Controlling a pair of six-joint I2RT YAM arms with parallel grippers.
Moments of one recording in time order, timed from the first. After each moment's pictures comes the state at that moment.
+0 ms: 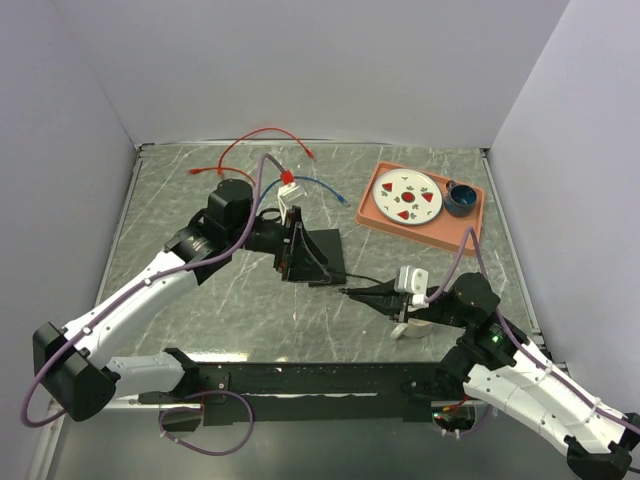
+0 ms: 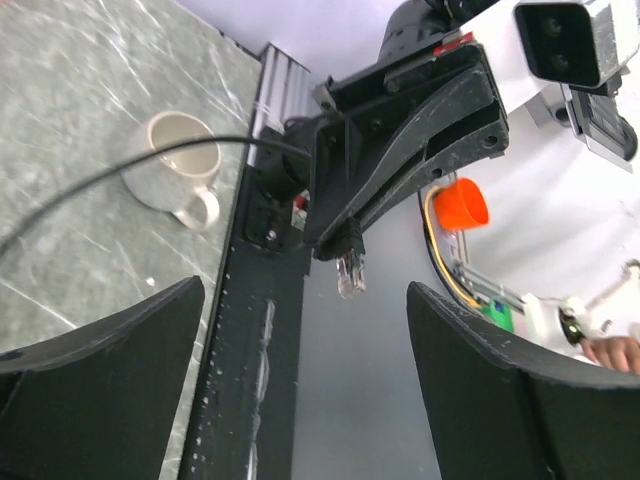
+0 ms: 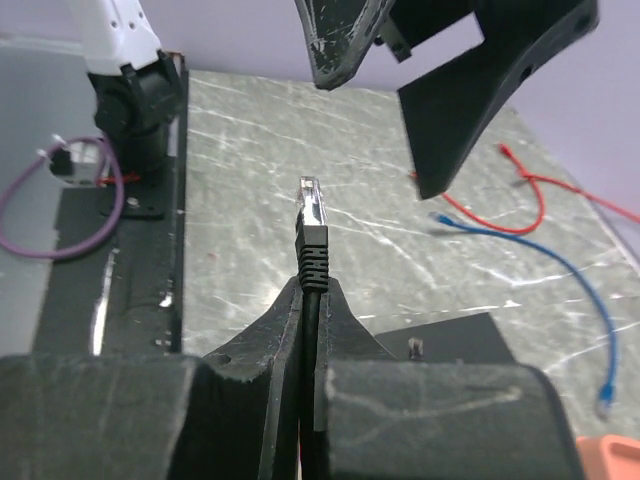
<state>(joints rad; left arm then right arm) -0.67 1.18 1.10 -0.19 0.96 -0.45 0.80 0.48 0.55 -0.05 -0.55 -0.22</state>
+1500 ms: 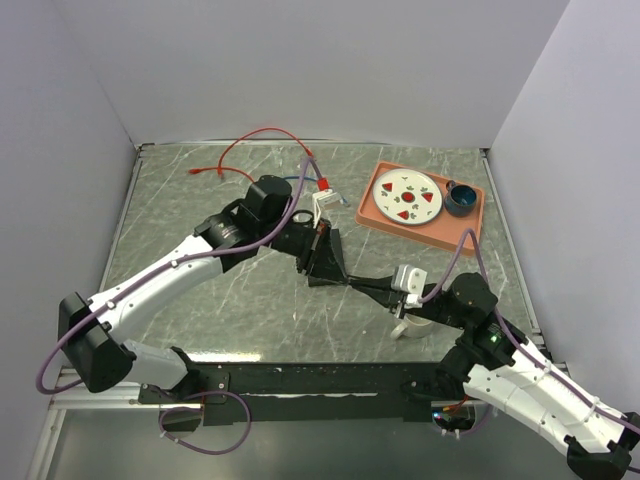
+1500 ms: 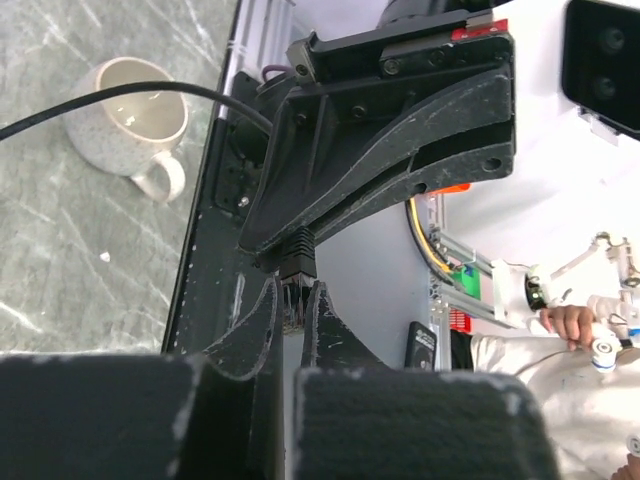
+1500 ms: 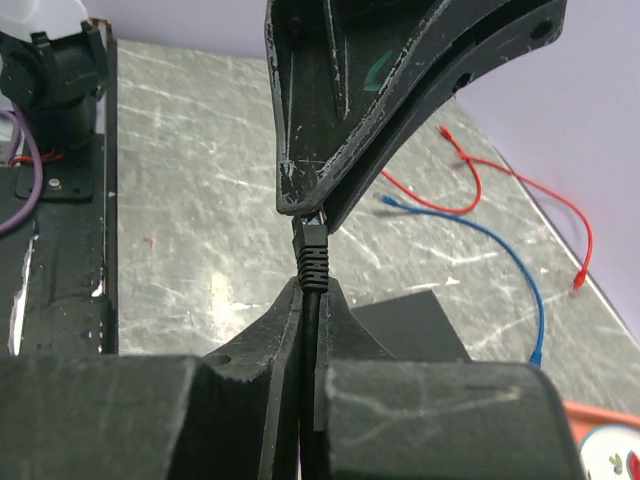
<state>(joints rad) -0.80 1.35 1.27 -0.37 0.93 -0.44 0.80 0.48 0.53 -0.05 -0.44 -0.32</state>
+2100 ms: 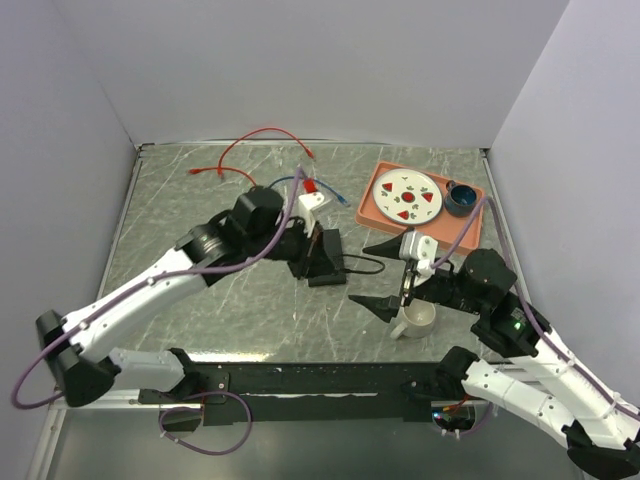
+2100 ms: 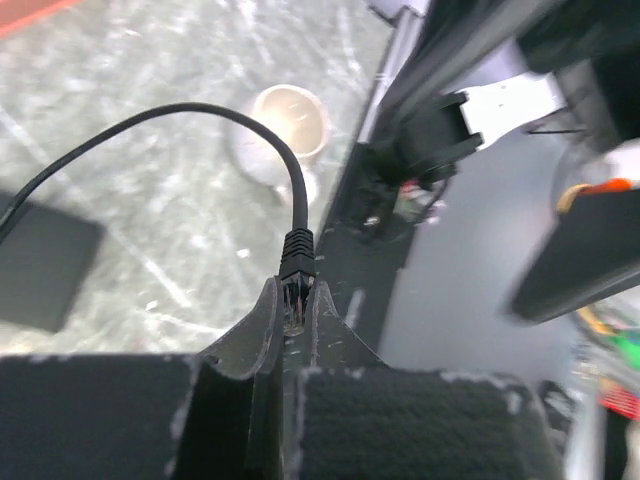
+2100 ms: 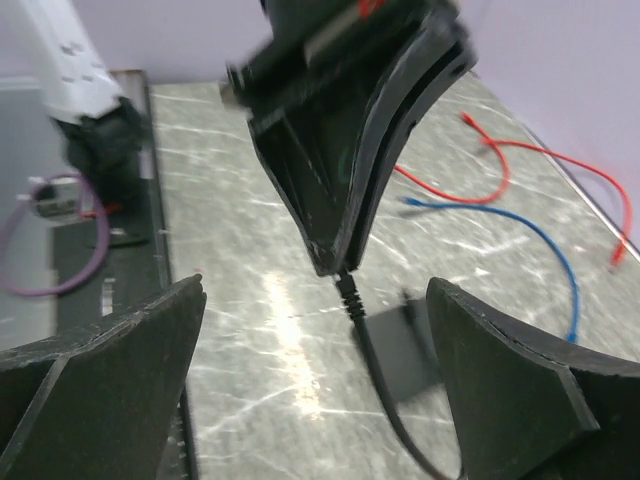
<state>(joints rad) -0.86 1.27 1.30 -0.50 0.54 -0.27 0.80 0.60 0.84 -0.29 -0.43 -0.17</state>
